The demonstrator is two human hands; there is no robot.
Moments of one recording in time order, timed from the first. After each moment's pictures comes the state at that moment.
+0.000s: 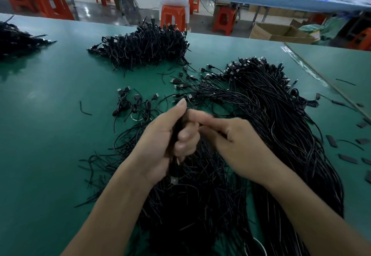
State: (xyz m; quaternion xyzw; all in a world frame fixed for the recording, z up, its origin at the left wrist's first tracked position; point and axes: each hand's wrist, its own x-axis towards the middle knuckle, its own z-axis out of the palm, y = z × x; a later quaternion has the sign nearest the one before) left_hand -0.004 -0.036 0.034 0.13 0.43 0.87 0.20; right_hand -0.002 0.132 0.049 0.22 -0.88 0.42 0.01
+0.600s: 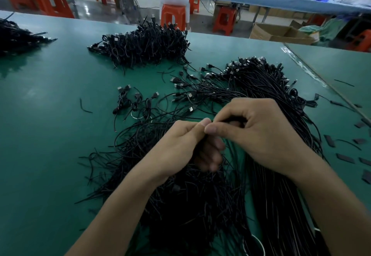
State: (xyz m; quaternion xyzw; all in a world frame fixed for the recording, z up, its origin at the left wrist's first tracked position) left_hand 0.007 -0.028 0.034 0.14 0.68 0.70 0.17; right_hand 0.000 0.150 0.082 0.26 -0.89 0.37 0.09
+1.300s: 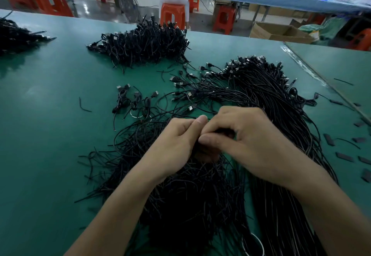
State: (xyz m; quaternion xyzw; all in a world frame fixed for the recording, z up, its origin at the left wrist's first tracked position) left_hand 0.007 -0.027 0.035 0.14 0.72 0.68 0.08; right_hand 0.012 0.141 0.081 0.30 -0.90 0.33 0.05
